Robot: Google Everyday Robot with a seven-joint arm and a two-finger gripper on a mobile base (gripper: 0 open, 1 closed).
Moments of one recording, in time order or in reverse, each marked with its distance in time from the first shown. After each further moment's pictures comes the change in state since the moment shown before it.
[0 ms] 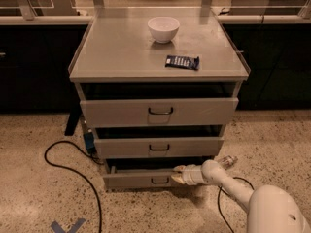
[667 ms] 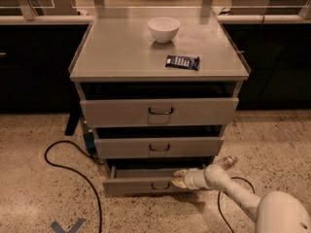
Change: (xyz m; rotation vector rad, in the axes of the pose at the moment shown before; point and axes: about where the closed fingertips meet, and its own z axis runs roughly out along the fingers) arm 0.005 0.012 -0.011 -0.001 -0.031 0.008
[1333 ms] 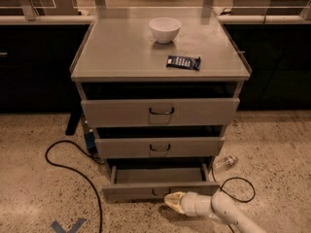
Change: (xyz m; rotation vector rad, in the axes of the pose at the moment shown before) arm -0.010 0.118 -0.033 -0.077 -0.256 0.002
